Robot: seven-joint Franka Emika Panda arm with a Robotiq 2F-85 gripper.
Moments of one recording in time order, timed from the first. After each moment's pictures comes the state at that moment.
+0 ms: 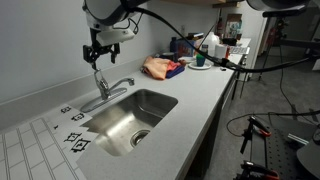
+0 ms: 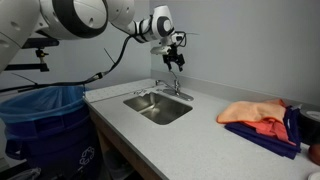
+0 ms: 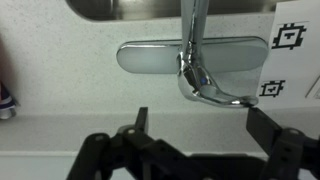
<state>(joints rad) 0.26 0.76 -0.03 -1.03 -0.16 2.11 0.37</state>
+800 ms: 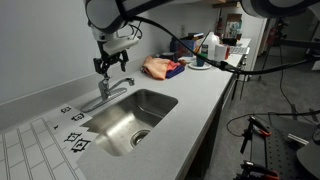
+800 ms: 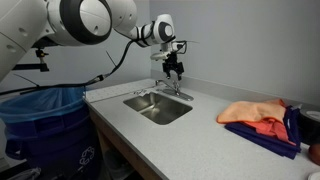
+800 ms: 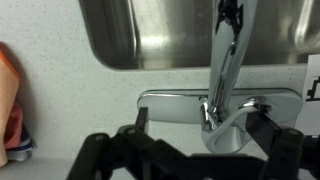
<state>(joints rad) 0.26 0.80 -0.05 -0.99 -0.16 1.92 0.37</state>
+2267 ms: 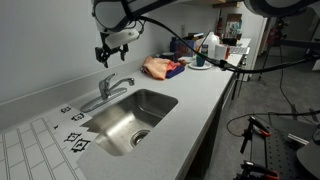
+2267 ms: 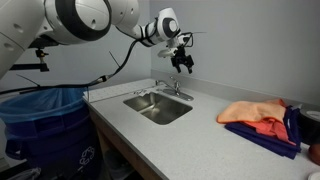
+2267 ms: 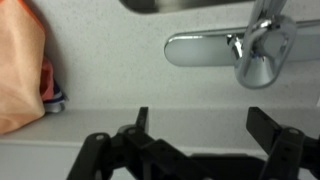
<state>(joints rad) 0.26 0.79 -0.12 -1.00 -0.22 2.09 0.42</state>
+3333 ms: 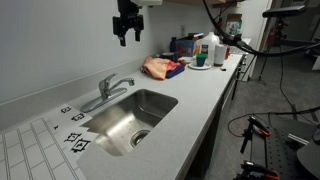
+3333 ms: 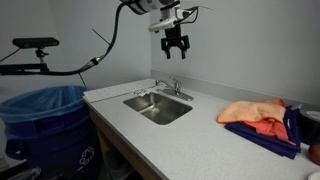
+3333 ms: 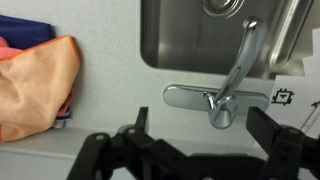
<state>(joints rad) 0.20 0.39 -0.07 -1.33 -0.08 1.90 0.10</state>
